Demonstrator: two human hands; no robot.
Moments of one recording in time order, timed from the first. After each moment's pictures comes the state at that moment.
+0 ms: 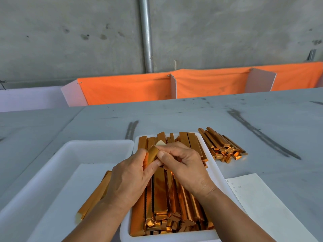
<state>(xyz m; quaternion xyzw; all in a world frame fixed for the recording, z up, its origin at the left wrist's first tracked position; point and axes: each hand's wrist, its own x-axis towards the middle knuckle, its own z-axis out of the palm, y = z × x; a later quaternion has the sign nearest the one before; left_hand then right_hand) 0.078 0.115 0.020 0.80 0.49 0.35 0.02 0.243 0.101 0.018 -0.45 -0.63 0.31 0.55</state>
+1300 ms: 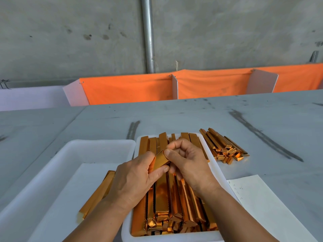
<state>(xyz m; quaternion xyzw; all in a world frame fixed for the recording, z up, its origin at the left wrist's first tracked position) 0.077 0.117 0.018 0.84 0.46 0.30 0.00 0.247 0.101 0.025 -0.43 -0.55 0.43 0.57</state>
